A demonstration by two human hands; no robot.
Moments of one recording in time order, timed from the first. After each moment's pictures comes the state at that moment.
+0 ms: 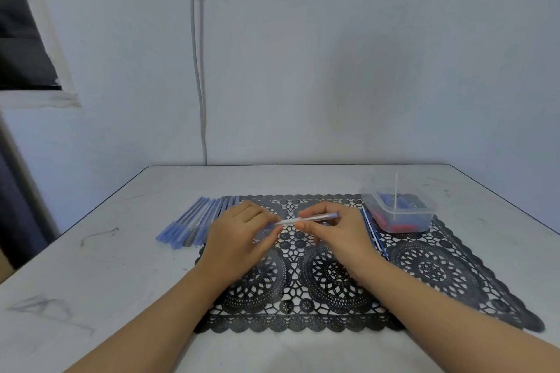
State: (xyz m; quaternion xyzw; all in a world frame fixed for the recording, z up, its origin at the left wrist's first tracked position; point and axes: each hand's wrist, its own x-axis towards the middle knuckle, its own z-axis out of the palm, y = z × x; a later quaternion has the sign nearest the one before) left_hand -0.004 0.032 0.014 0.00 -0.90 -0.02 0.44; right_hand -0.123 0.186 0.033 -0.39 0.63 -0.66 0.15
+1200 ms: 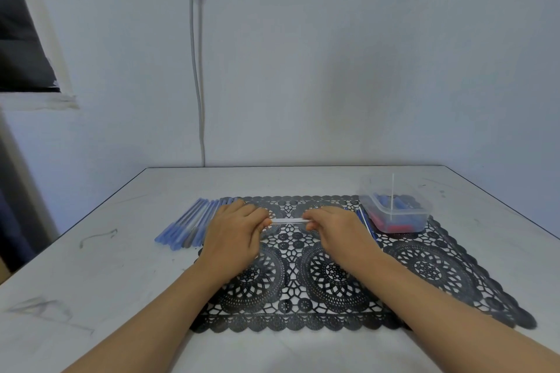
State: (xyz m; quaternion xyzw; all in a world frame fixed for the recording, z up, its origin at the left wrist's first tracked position) left_hand -0.008 0.024 0.010 0.09 -0.91 0.02 0.41; right_hand -0.148 0.184 0.021 -0.58 0.73 -0.29 -0.23
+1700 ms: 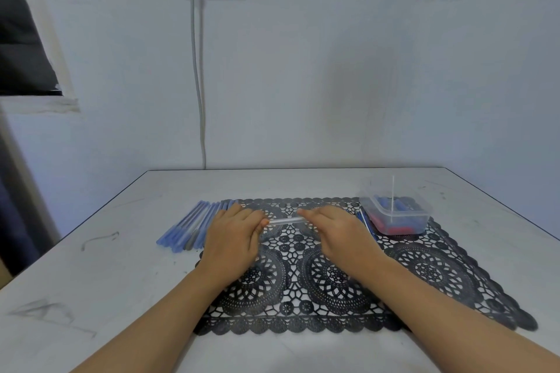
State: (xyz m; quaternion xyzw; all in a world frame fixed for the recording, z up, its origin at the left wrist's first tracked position) left_hand -0.009 0.022 0.005 0.10 -0.89 0.02 0.44; right_hand -0.143 0.192 0.024 -0.60 0.71 -0.26 -0.28
